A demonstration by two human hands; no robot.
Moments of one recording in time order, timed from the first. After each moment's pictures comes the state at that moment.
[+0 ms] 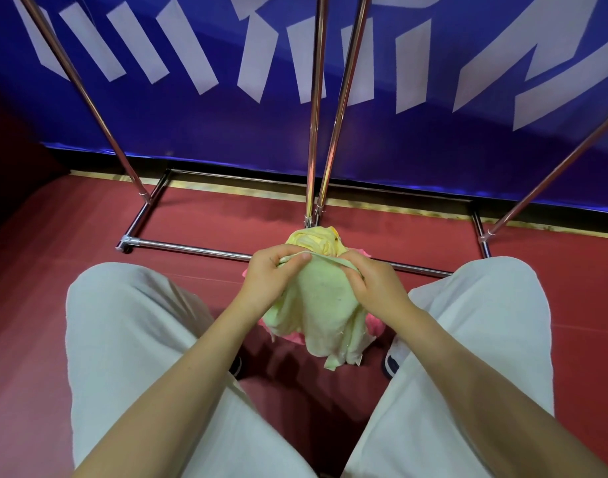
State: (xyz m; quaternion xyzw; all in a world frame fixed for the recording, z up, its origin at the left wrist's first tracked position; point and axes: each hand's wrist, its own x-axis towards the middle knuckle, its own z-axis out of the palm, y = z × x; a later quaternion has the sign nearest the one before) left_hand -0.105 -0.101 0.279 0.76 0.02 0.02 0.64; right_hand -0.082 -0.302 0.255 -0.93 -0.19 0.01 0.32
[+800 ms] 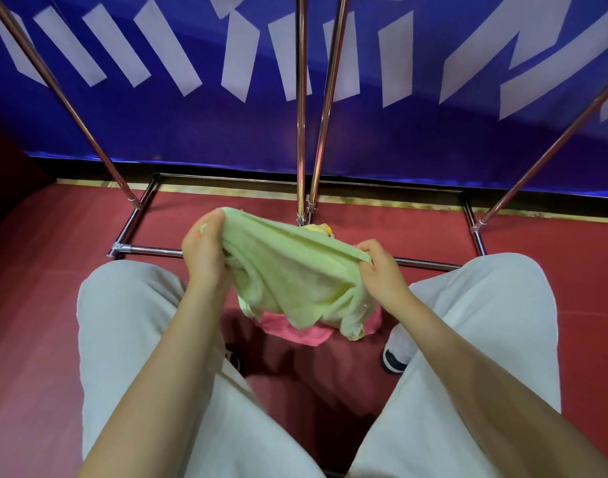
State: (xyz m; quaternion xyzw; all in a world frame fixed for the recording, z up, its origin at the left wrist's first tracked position) left_hand -0.074 -0.057 0.291 0.54 0.25 0.19 0.78; right_hand -0.068 -0.316 0.248 -0.90 0.00 0.06 0.44
